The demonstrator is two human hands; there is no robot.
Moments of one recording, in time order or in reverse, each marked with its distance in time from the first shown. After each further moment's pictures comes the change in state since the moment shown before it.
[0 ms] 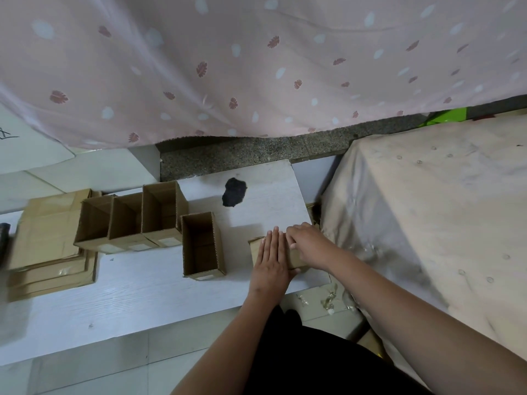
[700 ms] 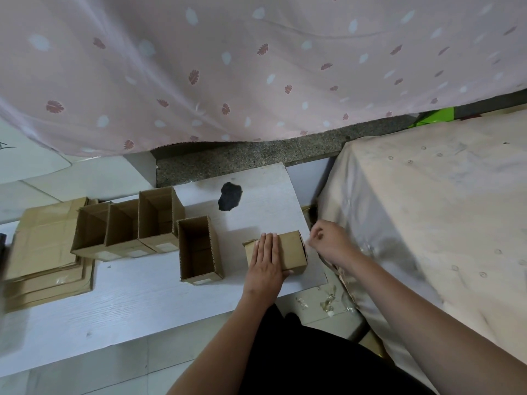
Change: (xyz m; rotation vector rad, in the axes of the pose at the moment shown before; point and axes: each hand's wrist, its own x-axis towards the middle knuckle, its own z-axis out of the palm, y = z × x) left_hand 0.001 -0.008 0.008 -0.008 -0.014 0.014; right_hand -0.036 0.022 -0.017 0.630 0.268 0.462
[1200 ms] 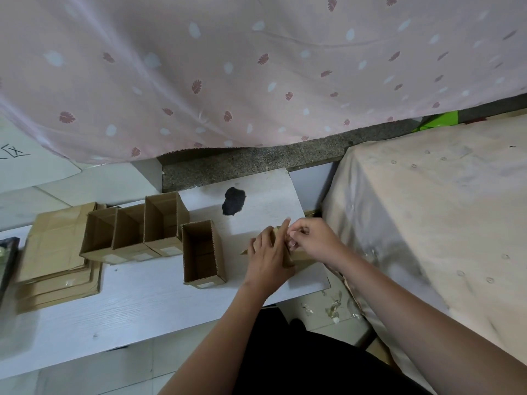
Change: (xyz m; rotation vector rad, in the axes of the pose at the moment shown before) left_hand 0.008 0.001 -0.045 -0.277 0.181 -0.021; right_hand -0.003 -0.031 0.006 0.266 -0.147 -0.127
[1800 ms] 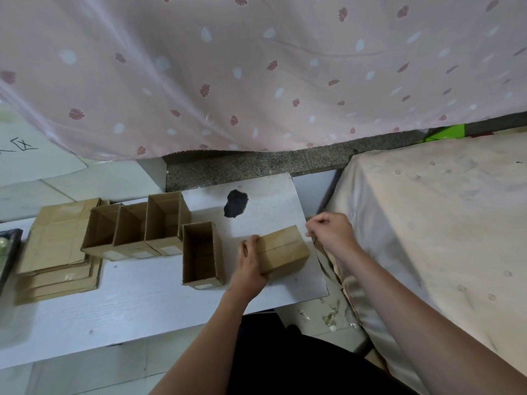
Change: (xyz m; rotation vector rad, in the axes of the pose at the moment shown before) left_hand -0.009 -0.041 0.013 -0.363 -0.053 -0.249; right_hand 0.010 -0.009 -0.028 0.072 0.277 0.138
